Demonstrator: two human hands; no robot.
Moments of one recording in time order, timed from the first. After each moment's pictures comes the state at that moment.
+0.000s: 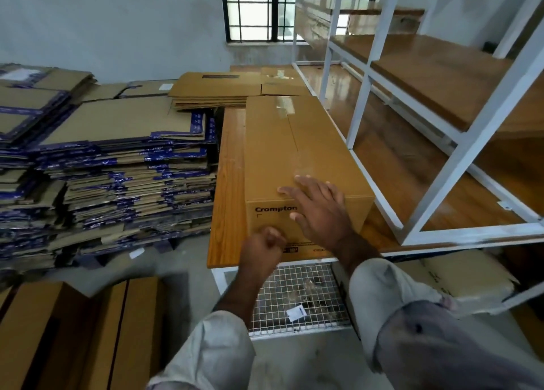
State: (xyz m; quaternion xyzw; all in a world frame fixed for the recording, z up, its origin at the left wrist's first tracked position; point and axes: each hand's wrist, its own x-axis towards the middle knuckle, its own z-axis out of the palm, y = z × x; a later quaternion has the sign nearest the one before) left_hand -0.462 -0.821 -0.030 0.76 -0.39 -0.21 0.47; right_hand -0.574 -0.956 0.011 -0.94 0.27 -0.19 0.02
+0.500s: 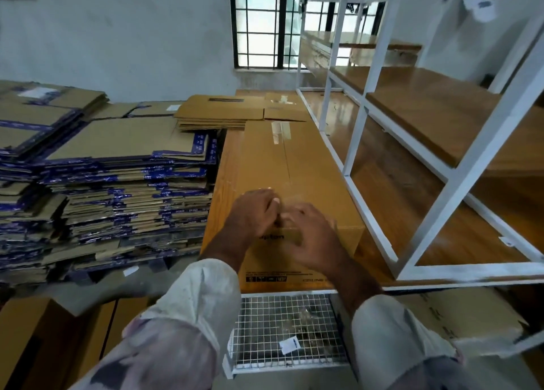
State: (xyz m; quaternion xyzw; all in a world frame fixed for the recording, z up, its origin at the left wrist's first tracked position) left_hand -0.405 -0.903 0.054 0.76 -0.57 -0.06 0.29; right_hand -0.581 -0.972 0.029 -0.92 0.25 -0.22 0.19
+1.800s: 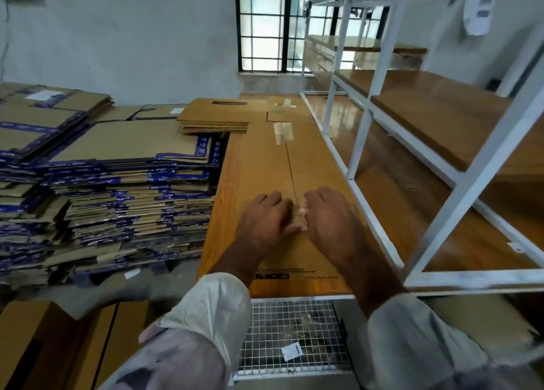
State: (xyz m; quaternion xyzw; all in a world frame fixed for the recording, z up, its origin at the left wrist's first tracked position) left_hand -0.425 -0.906 0.047 0.77 -0.61 0.07 0.16; right_hand -0.584 -0.966 0.088 -0.92 0.33 -0.20 0.03
